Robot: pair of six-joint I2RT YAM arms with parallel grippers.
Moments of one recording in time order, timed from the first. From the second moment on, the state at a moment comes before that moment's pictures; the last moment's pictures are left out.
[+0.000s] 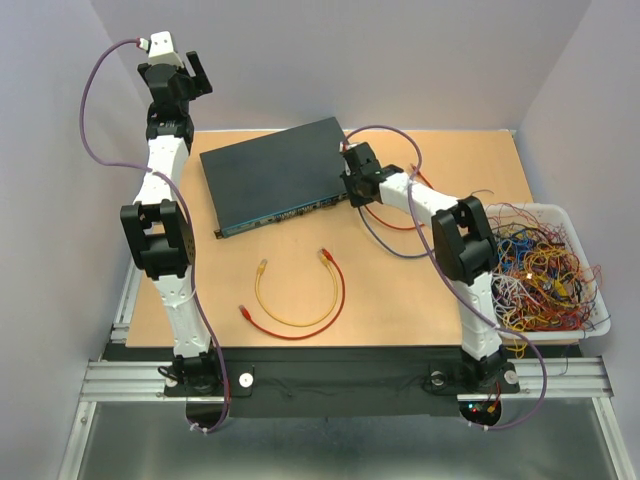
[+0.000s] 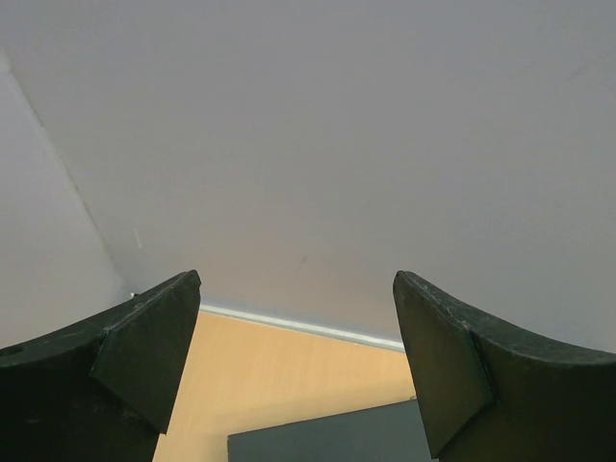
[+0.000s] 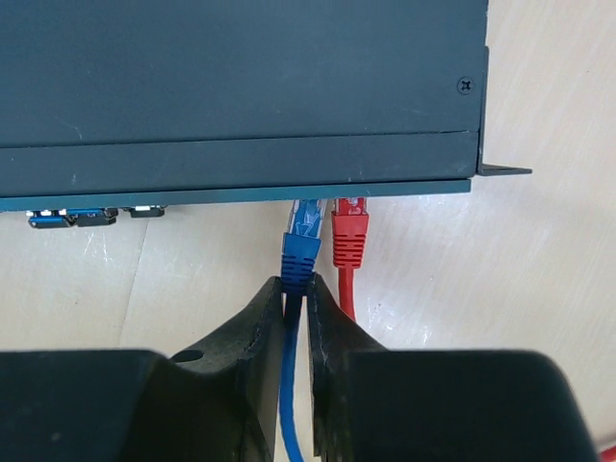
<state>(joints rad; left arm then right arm) 0.09 2.11 2.02 0.12 -0.06 -0.15 0.52 2.19 1.74 -0.43 0.20 0.11</state>
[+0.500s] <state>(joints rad) 0.09 2.11 2.02 0.12 -0.06 -0.15 0.51 2.26 1.84 -0.52 0.20 0.10</state>
